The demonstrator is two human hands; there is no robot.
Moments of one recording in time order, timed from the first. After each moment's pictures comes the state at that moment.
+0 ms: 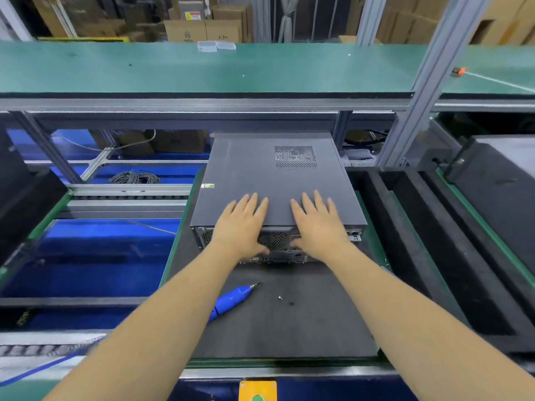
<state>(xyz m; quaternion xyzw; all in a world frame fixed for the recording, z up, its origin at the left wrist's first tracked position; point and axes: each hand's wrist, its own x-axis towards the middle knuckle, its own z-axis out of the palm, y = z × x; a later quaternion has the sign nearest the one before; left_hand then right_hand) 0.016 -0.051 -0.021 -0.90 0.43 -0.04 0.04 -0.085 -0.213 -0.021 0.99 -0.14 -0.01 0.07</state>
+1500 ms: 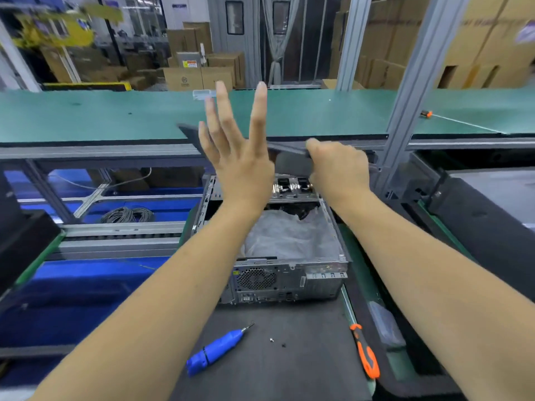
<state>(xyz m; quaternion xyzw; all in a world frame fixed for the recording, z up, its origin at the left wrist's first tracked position) 0.002 -0.122 0.159 -0.80 0.24 -0.46 -0.29 -0.070 -0.248 0.168 0.93 -0.20 0.28 0.11</state>
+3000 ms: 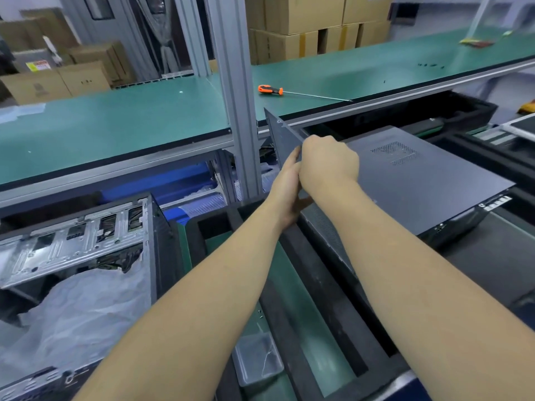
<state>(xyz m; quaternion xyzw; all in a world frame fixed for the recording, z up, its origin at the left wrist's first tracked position) -0.165 -0.532 0.097 -0.54 0.27 0.46 -0.65 -0.229 -0.564 0.151 0.87 -0.47 0.17 0.03</state>
